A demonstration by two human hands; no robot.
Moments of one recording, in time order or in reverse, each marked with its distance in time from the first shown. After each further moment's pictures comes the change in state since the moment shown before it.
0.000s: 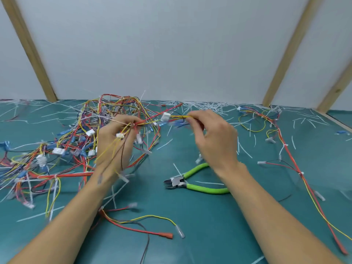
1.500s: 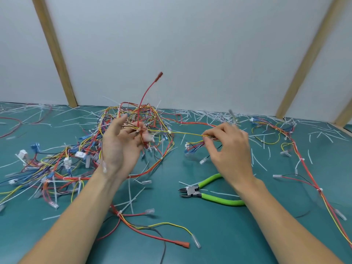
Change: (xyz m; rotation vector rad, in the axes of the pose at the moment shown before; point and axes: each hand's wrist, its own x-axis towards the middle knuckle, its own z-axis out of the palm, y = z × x) left_hand 0.003 0.027 -0.021 -1.193 -0.192 -0.294; right_hand -0.009 0.018 0.012 -0.077 -0.012 -0.028
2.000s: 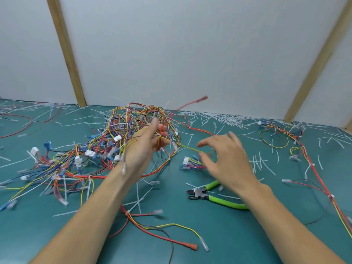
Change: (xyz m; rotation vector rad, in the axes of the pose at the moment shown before) left_hand 0.002 -0.017 0.016 0.414 0.012 0.064; right_hand -0.003 -0.024 -0.004 0.014 -0.311 -0.047
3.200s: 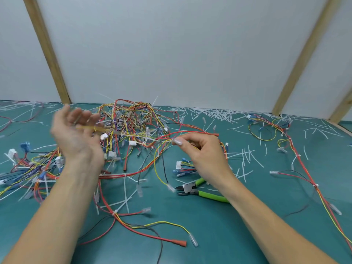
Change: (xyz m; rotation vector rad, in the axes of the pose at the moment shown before) left_hand -0.007 0.046 -0.047 -0.512 0.558 0.179; right_hand 0.005 -0.025 0.014 0.823 -0.012 0.232
